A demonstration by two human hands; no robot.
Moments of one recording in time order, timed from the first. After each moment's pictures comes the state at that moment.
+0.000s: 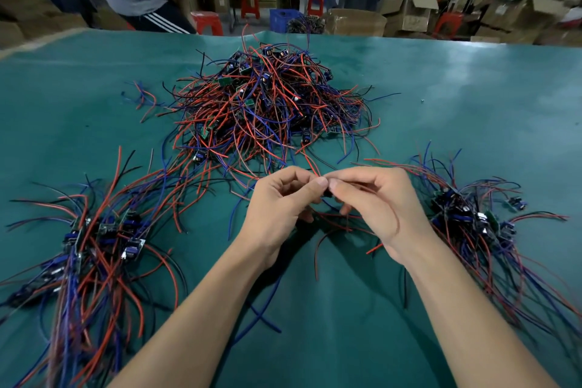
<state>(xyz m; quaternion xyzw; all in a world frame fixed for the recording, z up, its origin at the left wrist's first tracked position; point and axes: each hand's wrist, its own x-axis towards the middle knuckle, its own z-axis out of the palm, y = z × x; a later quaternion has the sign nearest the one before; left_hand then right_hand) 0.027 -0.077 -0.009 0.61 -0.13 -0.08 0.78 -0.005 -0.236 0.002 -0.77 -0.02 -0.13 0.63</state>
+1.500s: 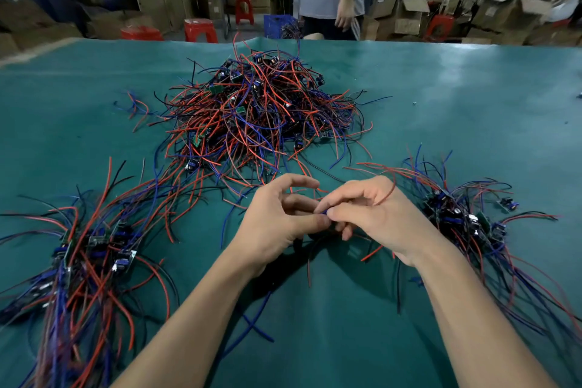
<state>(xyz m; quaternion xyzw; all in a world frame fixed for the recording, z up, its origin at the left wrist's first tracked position) 0.028 -0.070 -0.007 0.65 -0.17 -0.15 0.72 -0.008 -0.248 0.011 -0.80 -0.06 -0.01 0.60</state>
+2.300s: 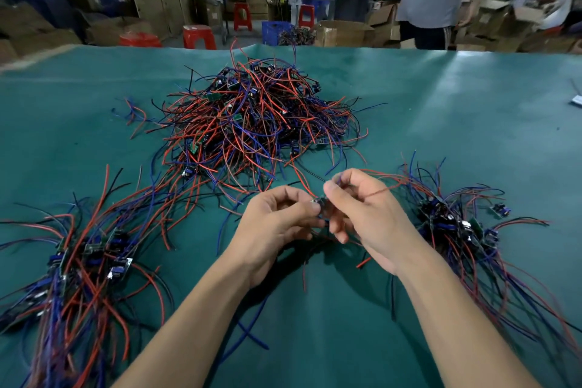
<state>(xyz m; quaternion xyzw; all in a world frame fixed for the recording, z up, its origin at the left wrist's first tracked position) 0.023 -0.075 -0.004 0.57 -0.12 -0.19 0.79 -0.005 -0.234 0.008 -0.70 0.01 -0.05 0.71</state>
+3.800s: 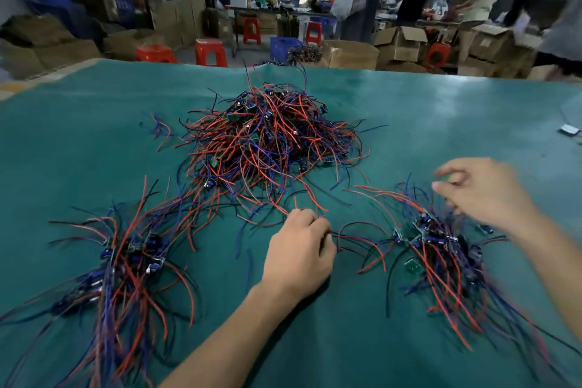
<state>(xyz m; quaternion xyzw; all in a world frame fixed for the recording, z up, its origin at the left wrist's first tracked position) 0.004 -0.093 -0.026 0.89 -0.27 0.18 0.33 -0.019 -0.372 0.084 -0.95 0.18 -0.14 0.22</state>
